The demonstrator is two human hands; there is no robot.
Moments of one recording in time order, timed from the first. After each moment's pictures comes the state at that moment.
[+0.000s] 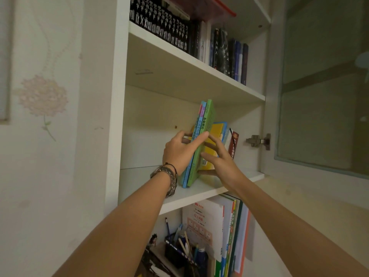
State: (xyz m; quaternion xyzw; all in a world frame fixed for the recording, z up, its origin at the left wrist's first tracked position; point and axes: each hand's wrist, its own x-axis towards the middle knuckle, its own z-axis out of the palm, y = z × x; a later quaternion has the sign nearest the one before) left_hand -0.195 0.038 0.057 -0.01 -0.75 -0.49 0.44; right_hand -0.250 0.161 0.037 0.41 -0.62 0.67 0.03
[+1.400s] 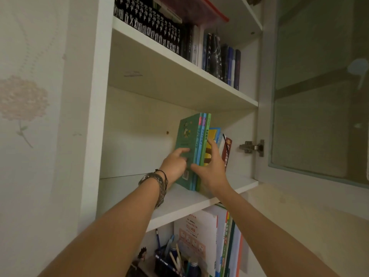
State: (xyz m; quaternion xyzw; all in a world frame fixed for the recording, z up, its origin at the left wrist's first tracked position) left_hand -0.228 0.029 0.055 0.00 -0.80 -0.54 0.26; right_hand -0.282 0.140 0.033 0.38 -0.67 0.59 0.25
